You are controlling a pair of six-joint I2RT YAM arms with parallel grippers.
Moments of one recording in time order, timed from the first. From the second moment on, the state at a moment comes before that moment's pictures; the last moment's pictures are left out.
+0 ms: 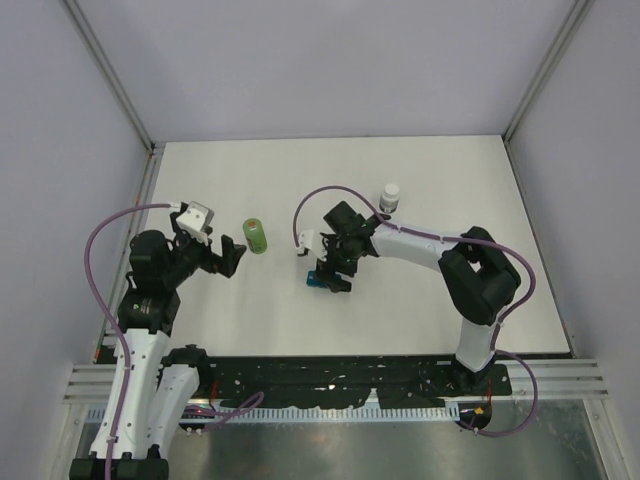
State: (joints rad) left arm -0.01 0.64 0.69 -0.34 0.50 0.13; right arm 0.75 1.82 1.20 -0.53 -0.34 -0.65
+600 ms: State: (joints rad) left arm -0.01 0.63 0.69 -0.34 0.50 0.13; right arm 0.79 1.88 1.23 -0.52 -0.29 -0.60
